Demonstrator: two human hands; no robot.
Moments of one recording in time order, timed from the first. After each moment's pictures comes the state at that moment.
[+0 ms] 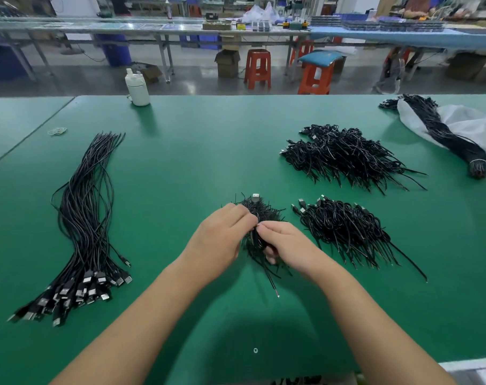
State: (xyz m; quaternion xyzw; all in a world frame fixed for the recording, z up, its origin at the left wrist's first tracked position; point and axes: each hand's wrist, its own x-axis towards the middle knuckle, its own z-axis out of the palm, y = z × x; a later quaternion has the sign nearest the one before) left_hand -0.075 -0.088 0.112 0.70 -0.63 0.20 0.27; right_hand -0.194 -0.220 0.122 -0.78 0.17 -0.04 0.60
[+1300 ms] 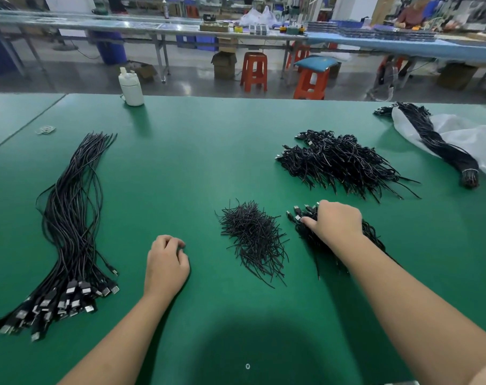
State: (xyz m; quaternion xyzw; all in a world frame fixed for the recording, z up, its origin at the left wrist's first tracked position) left_hand -0.011 -0.049 -0.010 0.91 -0.25 0.04 0.33; right_hand -0.183 -0.356 0.094 -0.91 0.39 0.00 -0.12
